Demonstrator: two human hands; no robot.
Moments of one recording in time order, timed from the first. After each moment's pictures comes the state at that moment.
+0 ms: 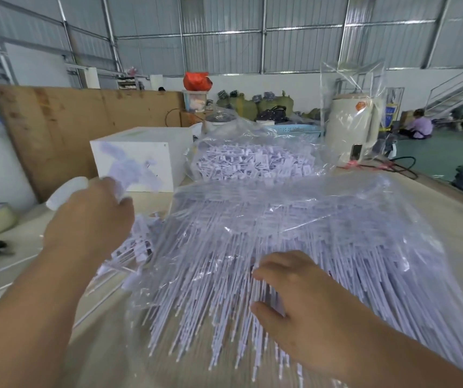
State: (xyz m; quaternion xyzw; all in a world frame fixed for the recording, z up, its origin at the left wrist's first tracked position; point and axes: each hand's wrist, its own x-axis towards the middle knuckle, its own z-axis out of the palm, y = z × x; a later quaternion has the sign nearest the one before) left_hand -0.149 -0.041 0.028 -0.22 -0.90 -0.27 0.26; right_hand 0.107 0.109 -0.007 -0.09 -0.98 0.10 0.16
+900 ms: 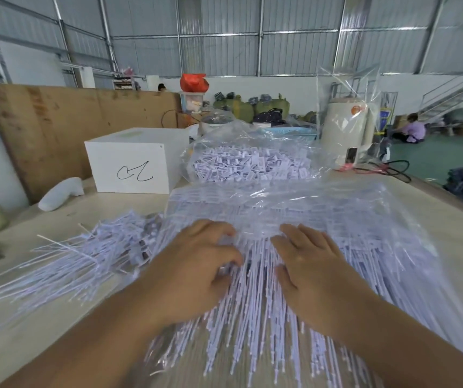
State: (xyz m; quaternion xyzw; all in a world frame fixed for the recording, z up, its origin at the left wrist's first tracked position) left_hand -0.062 0.003 -0.007 -0.63 -0.75 -0.16 0.13; right_hand 0.095 0.147 -0.011 -0.22 -0.97 -0.03 0.10
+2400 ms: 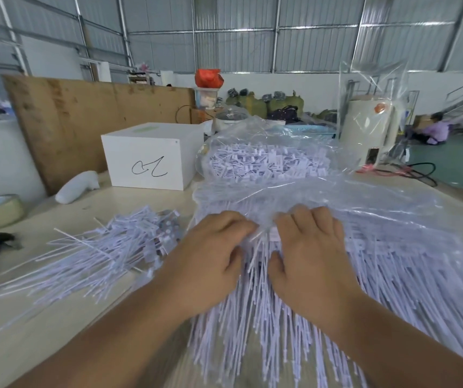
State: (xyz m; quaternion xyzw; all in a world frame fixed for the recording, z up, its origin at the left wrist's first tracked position) left_hand -0.069 0.012 -0.008 -0.60 -0.74 -0.27 0.15; right_hand 0.057 0.136 -0.012 -0.19 -0.92 -0.08 0.33
